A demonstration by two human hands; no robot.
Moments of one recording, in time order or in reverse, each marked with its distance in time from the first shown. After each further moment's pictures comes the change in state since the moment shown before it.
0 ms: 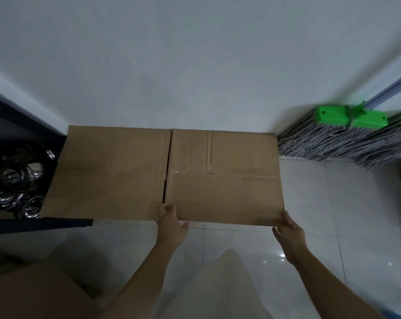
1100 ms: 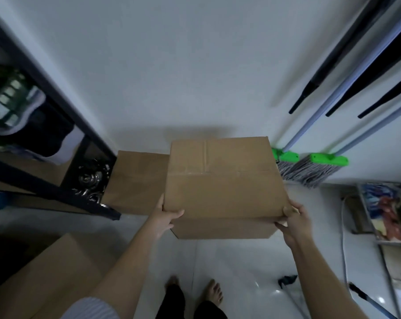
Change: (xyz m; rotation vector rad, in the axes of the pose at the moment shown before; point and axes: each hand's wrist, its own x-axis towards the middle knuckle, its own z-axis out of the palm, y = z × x) left_hand -0.265 0.080 -0.194 -1.015 -0.227 -0.113; right_hand -0.293 -0.178 -0.125 0.252 0.018 -0.194
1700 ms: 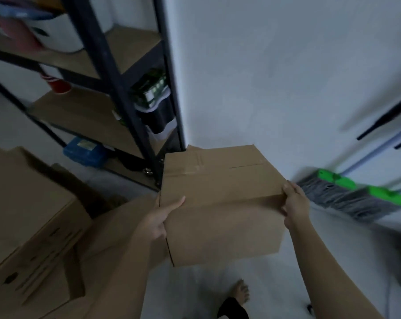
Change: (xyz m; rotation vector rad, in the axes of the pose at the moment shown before) left_hand -0.220 -0.030 -0.161 -0.365 0.251 0.093; right_hand -0.178 0.002 0.111 -0.242 -0.284 -0.176
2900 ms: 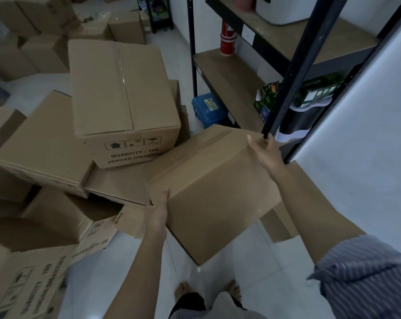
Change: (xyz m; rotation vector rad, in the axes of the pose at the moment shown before) left_hand -0.082 -0.094 -0.163 -0.661 0.941 0.120; right_hand -0.138 -0.009 0.337 -0.747 -1.019 -0.452
